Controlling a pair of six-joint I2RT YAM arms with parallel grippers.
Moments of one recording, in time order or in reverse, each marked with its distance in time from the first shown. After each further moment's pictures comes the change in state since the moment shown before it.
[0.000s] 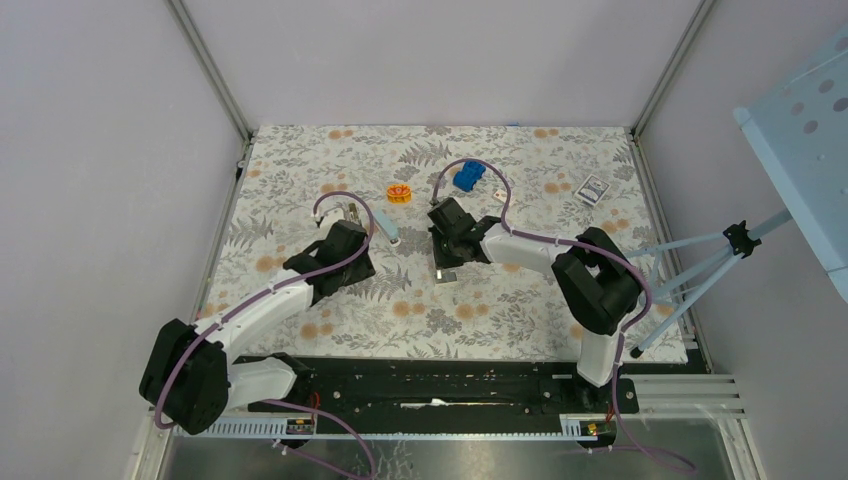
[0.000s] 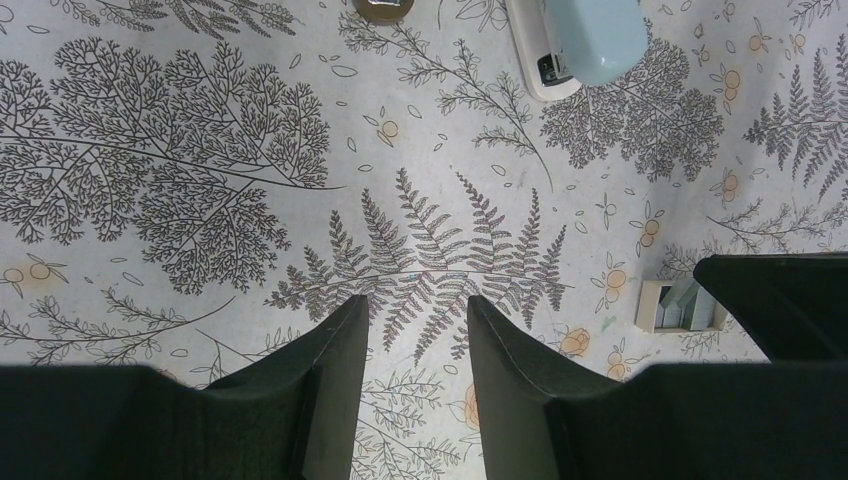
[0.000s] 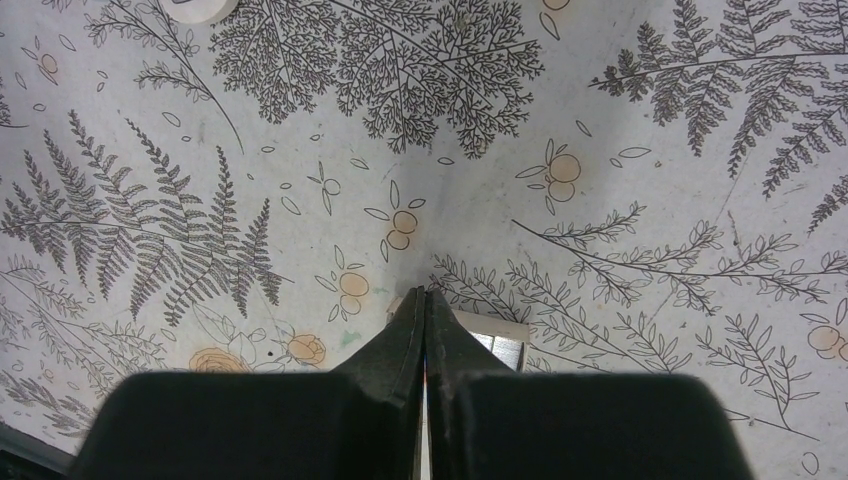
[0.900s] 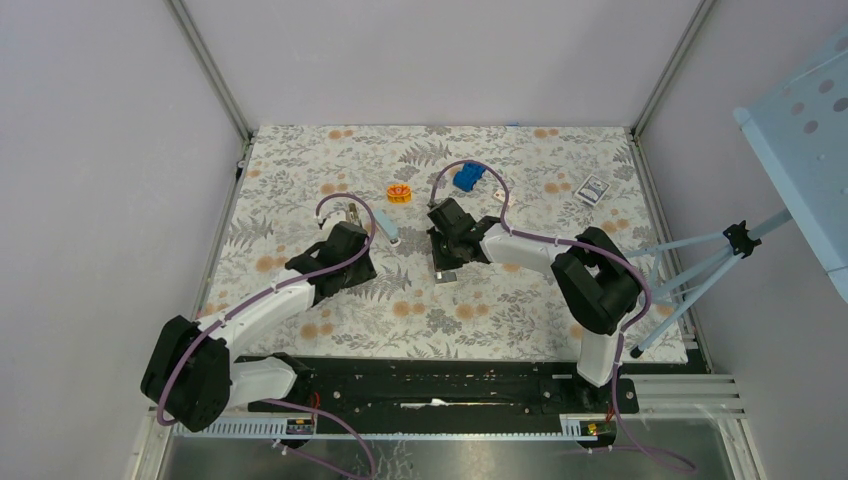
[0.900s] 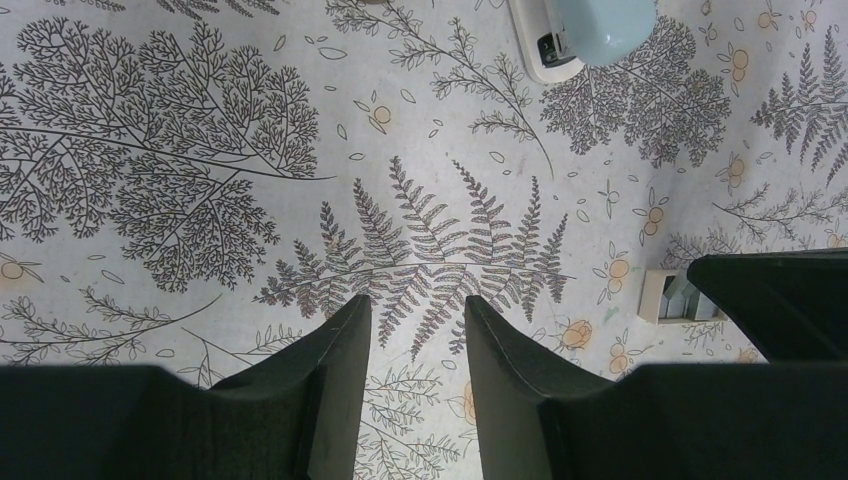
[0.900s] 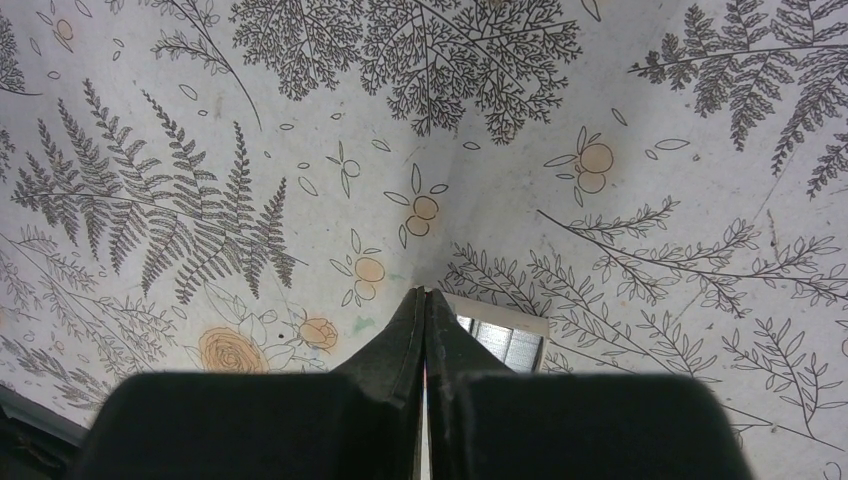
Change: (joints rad) left arm 0.000 0.014 -0.016 0.023 0.029 0.000; right arm 0.000 0.003 0.000 -0.003 -0.051 -0.015
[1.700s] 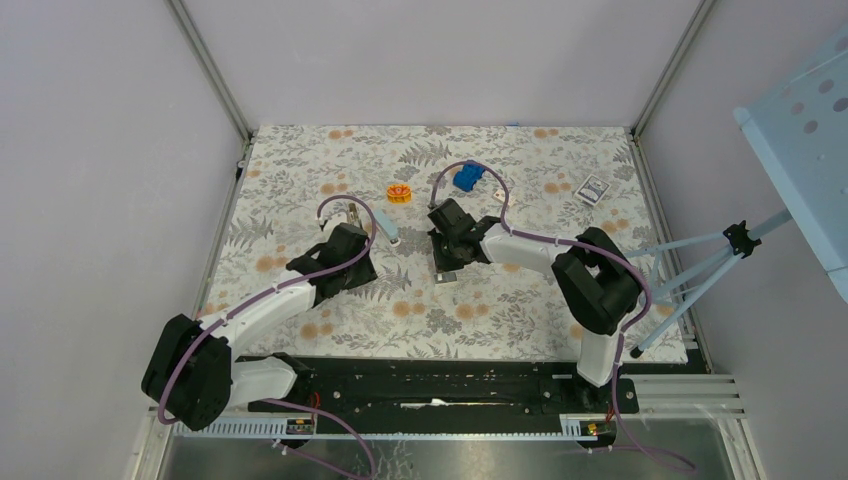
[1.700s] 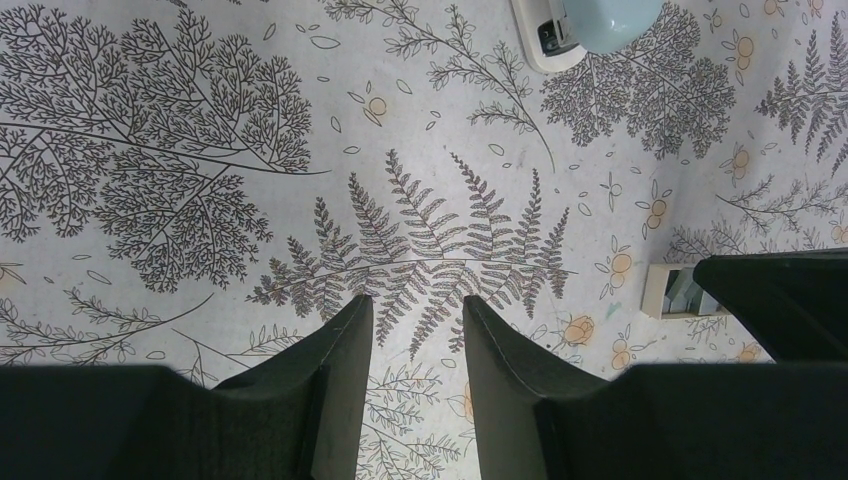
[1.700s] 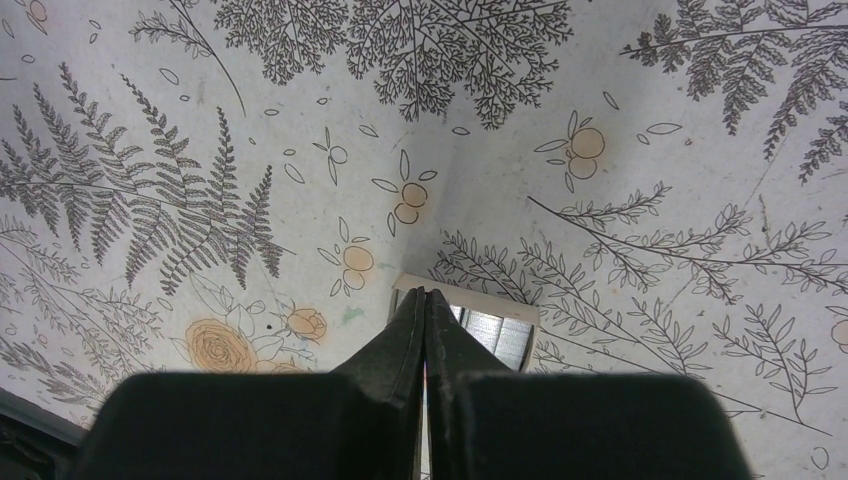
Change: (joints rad) left arm 0.000 0.006 -0.016 0.020 0.017 0.000; right arm 0.000 -0.001 0.000 -0.026 0.000 -0.006
